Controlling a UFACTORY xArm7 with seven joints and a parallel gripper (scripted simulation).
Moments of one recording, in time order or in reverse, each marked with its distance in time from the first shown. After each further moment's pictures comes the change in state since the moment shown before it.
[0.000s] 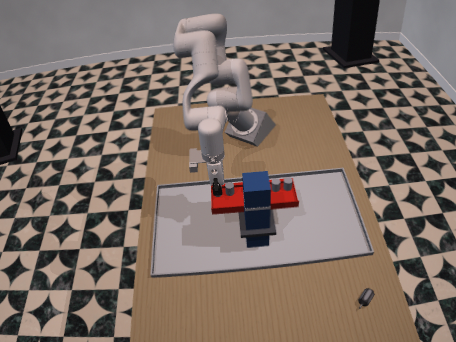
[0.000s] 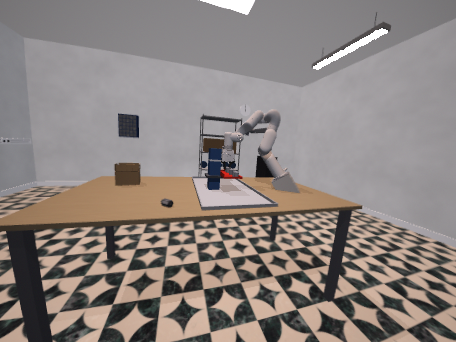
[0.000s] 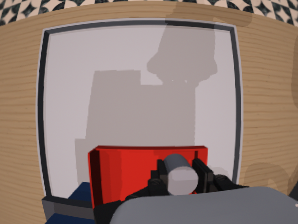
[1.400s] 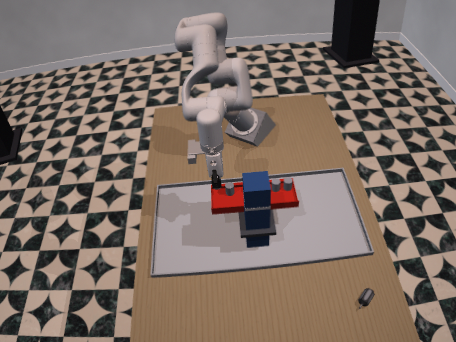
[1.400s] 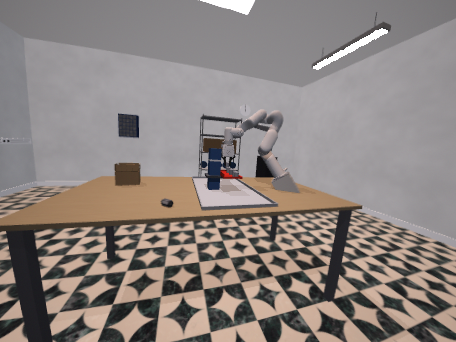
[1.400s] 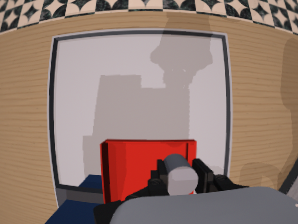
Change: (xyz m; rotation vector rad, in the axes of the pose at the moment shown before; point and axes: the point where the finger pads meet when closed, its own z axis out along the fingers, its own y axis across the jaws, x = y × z) arm 0.000 0.000 -0.038 -0.001 0.000 0.000
